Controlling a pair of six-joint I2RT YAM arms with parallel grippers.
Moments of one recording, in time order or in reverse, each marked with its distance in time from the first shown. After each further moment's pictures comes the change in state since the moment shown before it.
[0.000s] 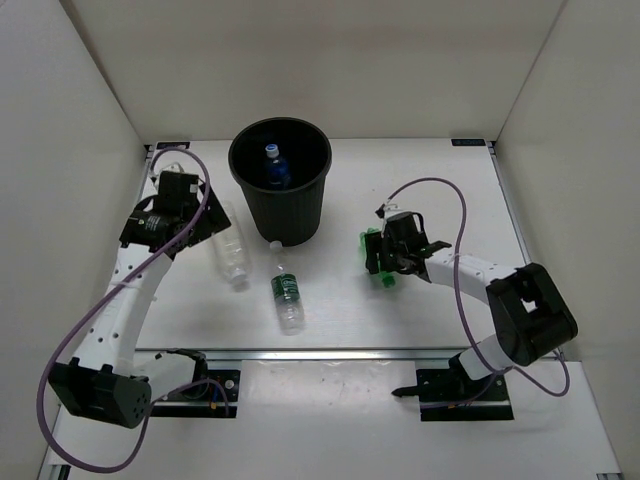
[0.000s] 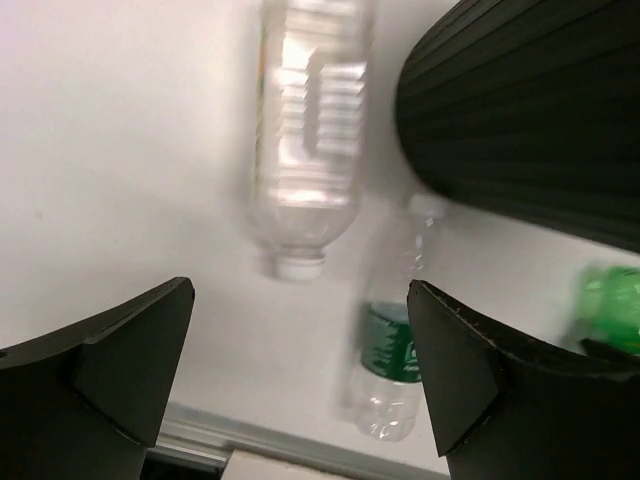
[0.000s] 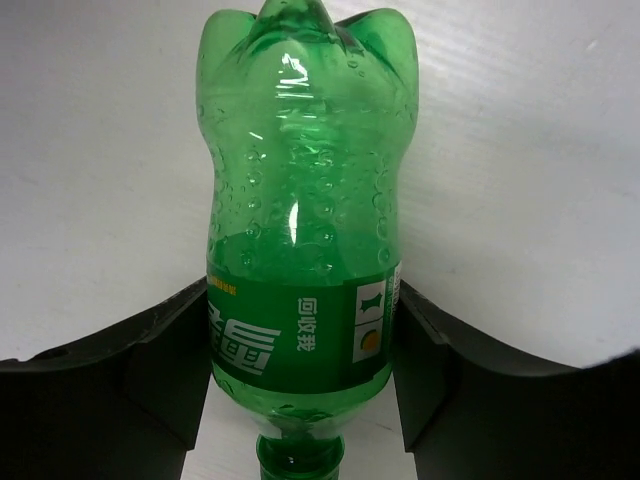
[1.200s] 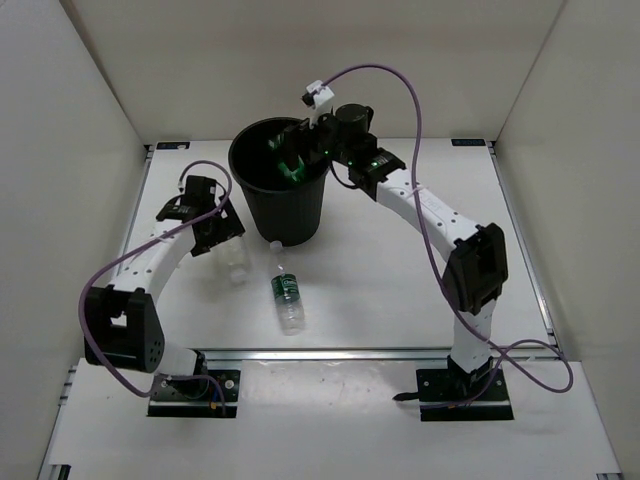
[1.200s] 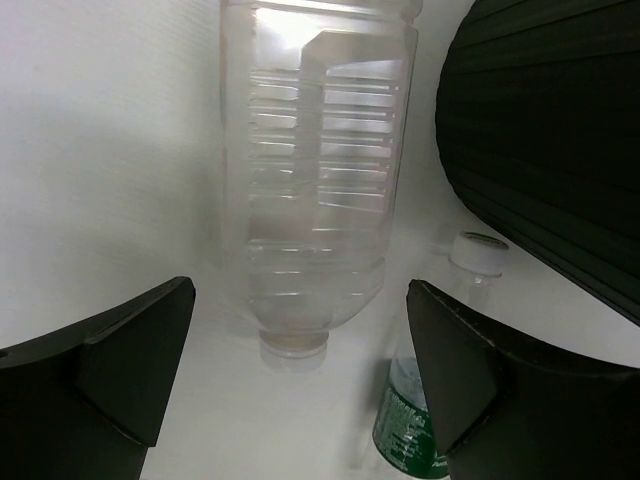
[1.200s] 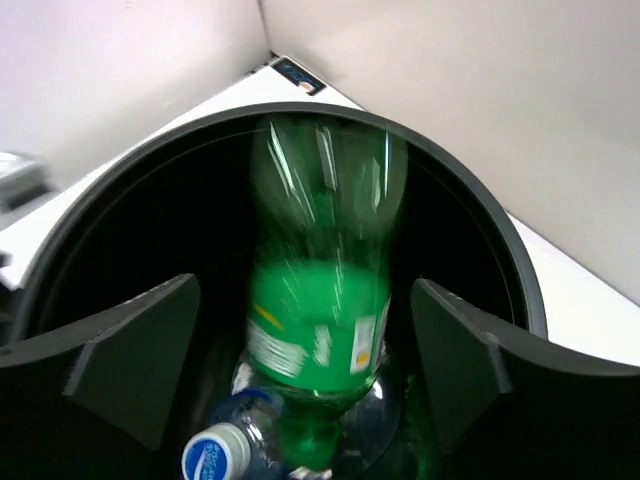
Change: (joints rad) left arm 0.079 0.257 -0.220 0.291 0.138 0.028; right arm 0.148 0.477 1.157 0.034 -0.229 -0.160
